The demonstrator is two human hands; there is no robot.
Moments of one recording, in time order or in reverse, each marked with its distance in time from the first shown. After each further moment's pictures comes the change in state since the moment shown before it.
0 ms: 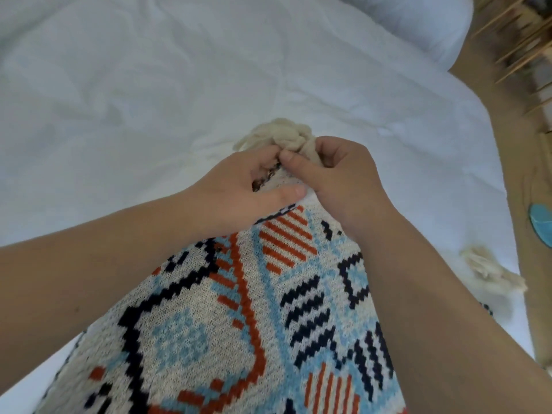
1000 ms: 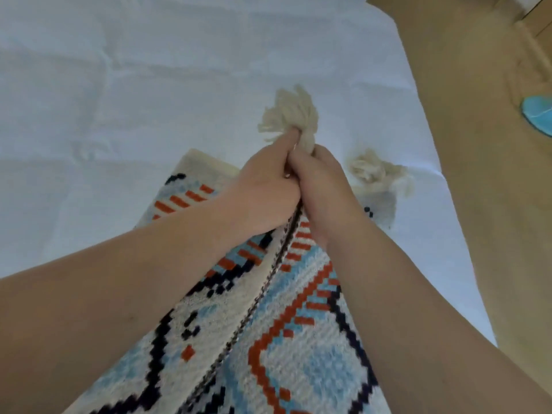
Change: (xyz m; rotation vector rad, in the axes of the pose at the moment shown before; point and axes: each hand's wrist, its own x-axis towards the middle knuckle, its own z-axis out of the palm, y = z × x) left_hand 0.070 0.118 0.357 0.201 0.051 -0.027; right_hand -0.137 0.168 -0.248 0.496 0.234 0.252
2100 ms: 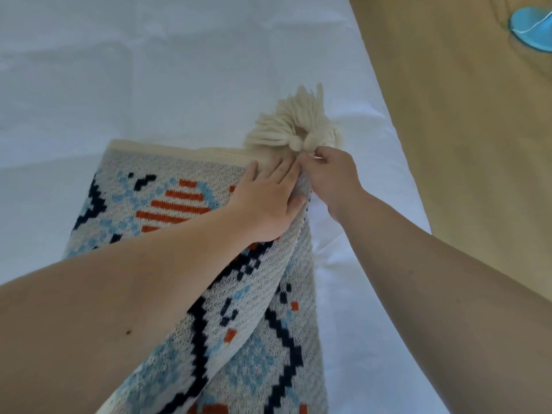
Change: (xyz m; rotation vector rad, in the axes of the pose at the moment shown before) left_hand 0.053 -0.043 0.189 1.086 -0.434 0.195; right_hand 0.047 0.100 -0.196 -0.266 0.272 0.023
